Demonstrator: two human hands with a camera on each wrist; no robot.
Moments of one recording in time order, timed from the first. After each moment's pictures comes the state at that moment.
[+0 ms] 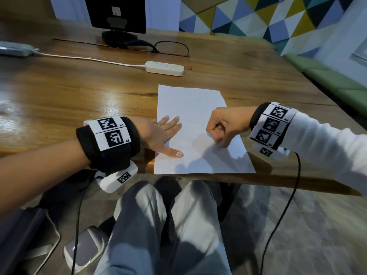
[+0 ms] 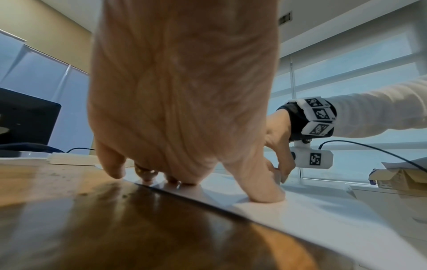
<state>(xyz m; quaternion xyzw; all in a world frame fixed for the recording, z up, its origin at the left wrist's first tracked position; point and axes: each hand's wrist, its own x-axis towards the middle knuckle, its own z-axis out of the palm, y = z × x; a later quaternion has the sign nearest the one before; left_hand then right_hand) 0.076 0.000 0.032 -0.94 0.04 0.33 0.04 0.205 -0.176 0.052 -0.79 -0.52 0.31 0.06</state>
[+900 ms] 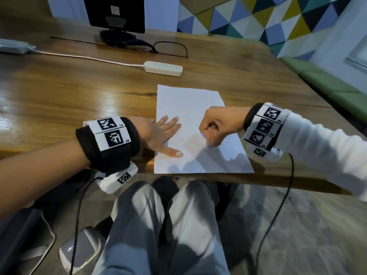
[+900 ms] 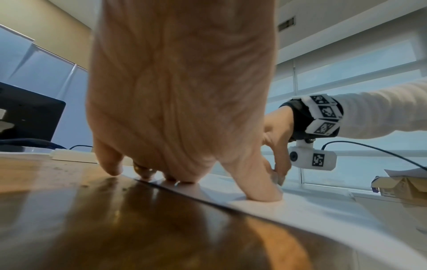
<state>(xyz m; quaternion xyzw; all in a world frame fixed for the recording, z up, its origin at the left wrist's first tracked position) 0.076 0.002 0.029 -0.94 0.05 0.33 0.04 0.199 -0.164 0.052 -0.79 -0.53 0.31 0.06</state>
